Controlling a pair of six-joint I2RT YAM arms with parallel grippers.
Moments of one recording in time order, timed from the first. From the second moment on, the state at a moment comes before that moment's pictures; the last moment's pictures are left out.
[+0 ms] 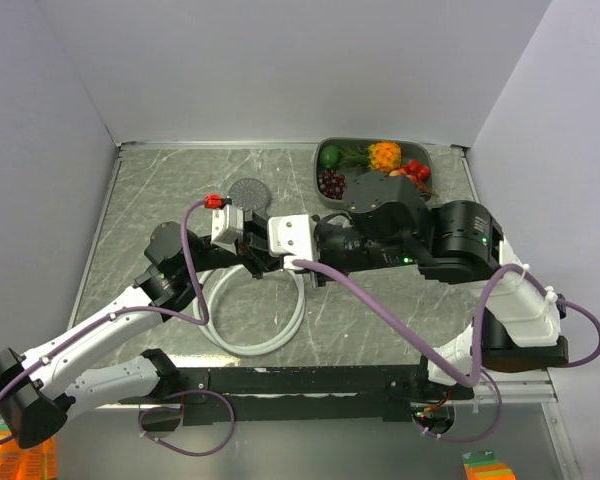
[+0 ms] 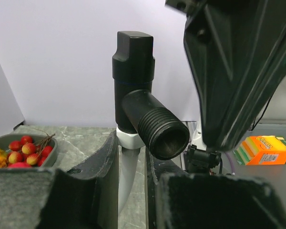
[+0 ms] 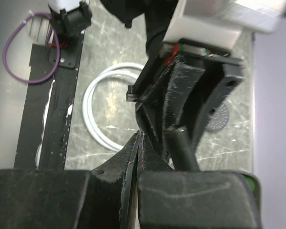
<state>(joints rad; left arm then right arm) -0.79 0.98 0.85 0.54 0.68 -0.23 1.26 1.47 2.26 -1.29 -0.12 -0.54</state>
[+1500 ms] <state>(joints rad) -0.79 0.96 0.81 0.43 0.65 -0.12 1.17 1.43 1.98 -1.00 0.00 -0.40</state>
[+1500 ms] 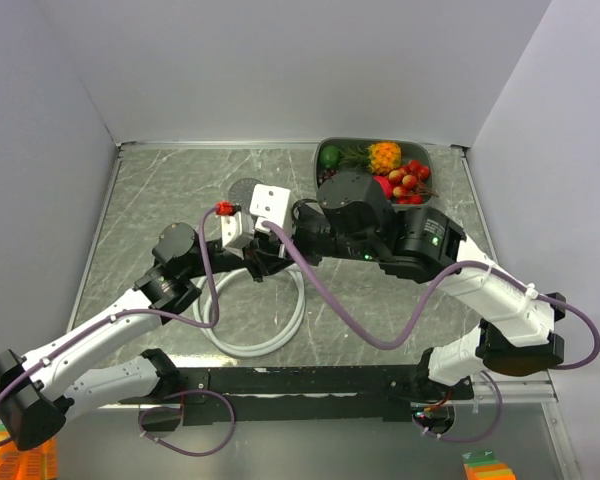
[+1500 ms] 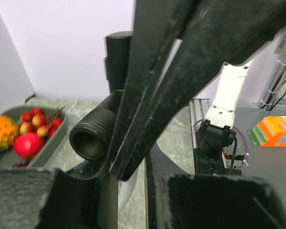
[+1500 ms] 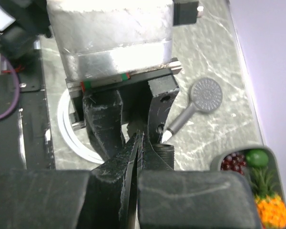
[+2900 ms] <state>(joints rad) -0.82 0.93 0.78 0.29 0.89 -0.01 1.02 1.30 1.93 -0.90 -0.12 -0.36</state>
